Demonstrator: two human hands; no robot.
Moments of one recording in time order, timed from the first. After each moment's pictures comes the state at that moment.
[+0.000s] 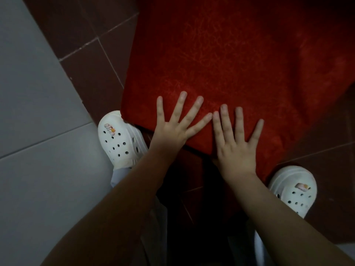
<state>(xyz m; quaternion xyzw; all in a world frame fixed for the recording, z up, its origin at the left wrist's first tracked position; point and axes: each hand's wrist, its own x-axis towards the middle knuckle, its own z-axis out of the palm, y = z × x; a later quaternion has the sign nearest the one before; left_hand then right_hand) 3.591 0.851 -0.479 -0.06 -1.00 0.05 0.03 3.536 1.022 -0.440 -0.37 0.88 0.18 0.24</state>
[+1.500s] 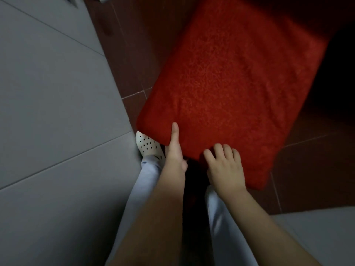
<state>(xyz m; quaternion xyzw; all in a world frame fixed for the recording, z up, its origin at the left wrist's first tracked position) 3.512 0.878 -0.129 0.67 -0.16 -0.72 -0.02 3.480 1.008 -0.097 -0.38 0.89 0.04 0.24</state>
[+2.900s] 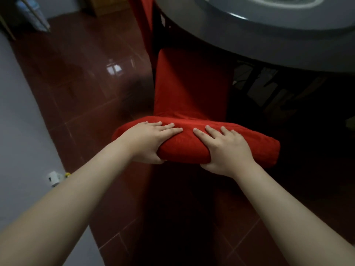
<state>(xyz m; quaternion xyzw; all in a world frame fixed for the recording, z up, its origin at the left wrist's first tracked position) 3.173 0.746 0.237 -0.22 -0.97 -0.01 -0.11 3.154 0.995 0.238 -0.30 0.95 0.05 0.05</state>
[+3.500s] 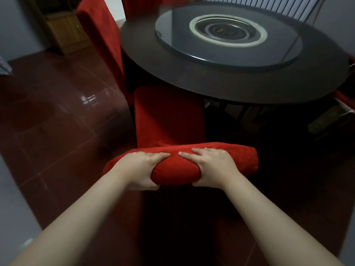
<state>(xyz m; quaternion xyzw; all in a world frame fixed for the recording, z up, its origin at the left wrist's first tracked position) 3.075 0.739 0.286 -0.23 -0.97 -0.06 -0.10 3.062 0.988 0.289 -0.28 0.96 0.01 0.07</state>
